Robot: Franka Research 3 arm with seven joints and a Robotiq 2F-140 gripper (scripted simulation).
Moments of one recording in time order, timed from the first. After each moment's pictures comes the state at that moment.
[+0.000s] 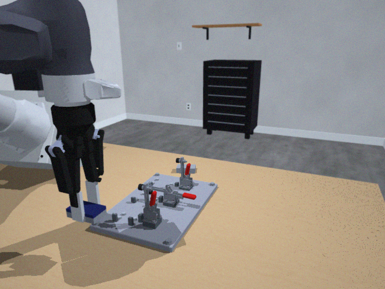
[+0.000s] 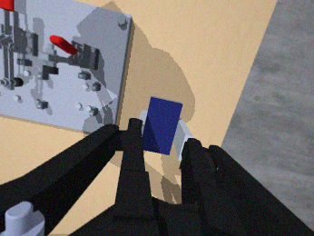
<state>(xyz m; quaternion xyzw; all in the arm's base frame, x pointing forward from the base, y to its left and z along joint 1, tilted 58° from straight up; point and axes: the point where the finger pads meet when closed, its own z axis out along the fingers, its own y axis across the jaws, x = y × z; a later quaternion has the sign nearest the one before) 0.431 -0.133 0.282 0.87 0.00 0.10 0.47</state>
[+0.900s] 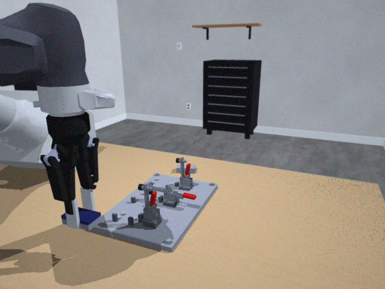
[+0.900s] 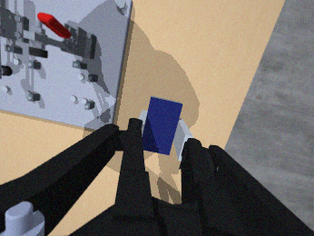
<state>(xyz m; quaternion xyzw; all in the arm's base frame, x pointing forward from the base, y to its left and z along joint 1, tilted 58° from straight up) 0.419 -0.151 0.269 0.87 0.01 0.10 0.48</state>
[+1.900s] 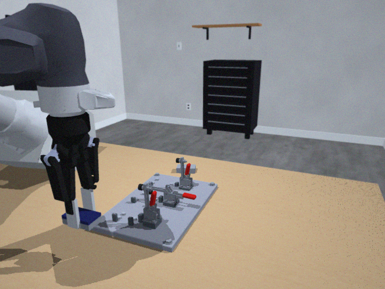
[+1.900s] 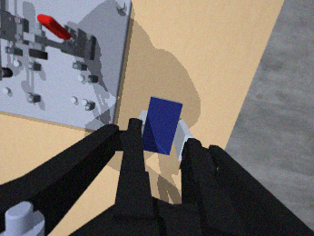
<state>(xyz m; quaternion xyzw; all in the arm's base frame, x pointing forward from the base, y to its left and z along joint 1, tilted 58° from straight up) 0.419 -0.151 0.268 0.87 0.00 0.10 0.47</state>
